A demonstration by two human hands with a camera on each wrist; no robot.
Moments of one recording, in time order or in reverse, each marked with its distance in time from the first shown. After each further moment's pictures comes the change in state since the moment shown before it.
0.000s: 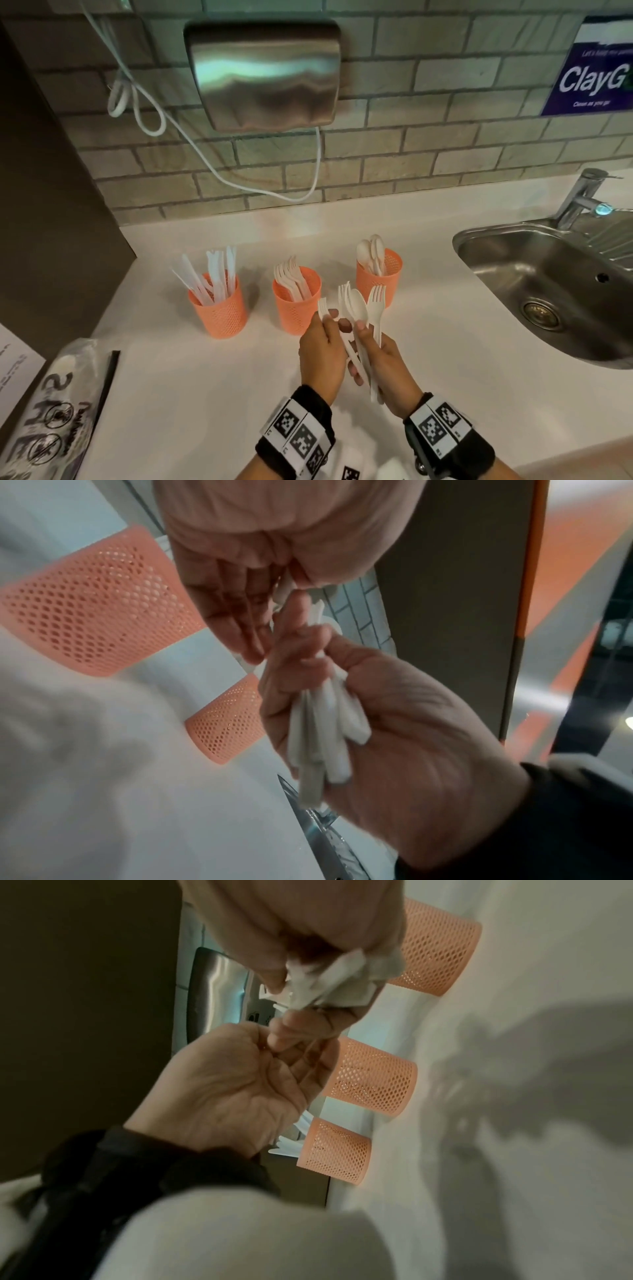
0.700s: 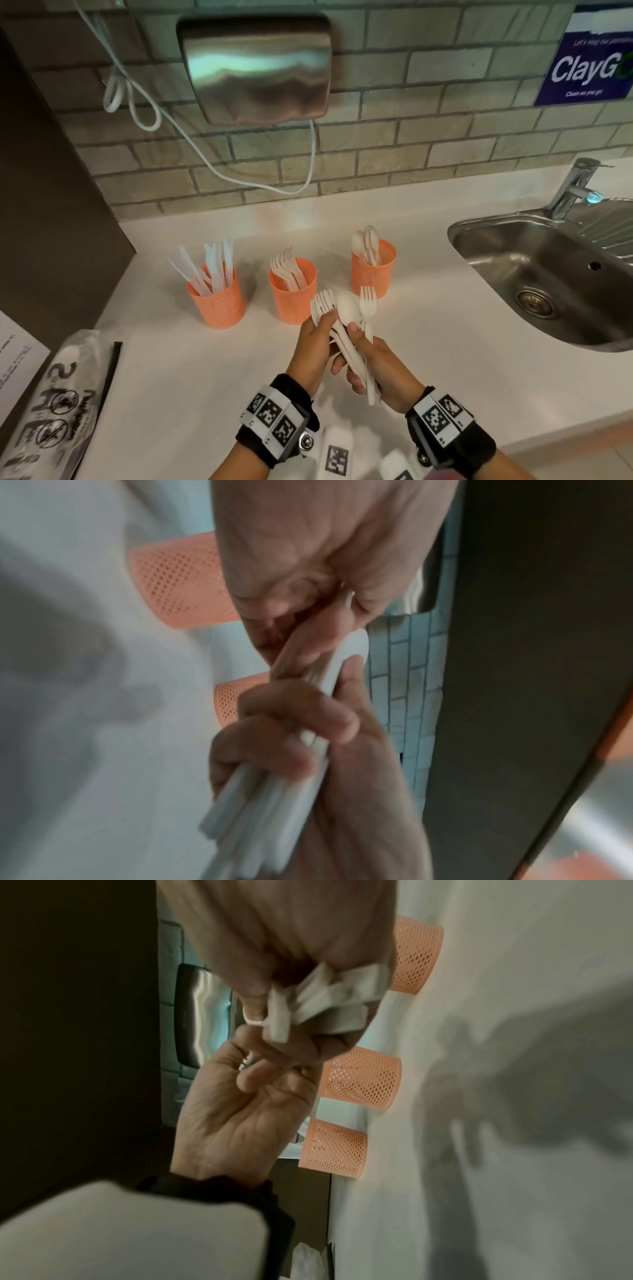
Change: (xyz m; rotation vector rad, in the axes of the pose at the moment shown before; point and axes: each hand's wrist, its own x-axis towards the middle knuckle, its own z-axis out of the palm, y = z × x) left_hand -0.011 0.006 -0.013 -0.318 -0.266 -0.191; right_hand -0.014 0.005 -0.009 0.128 -0.198 0.173
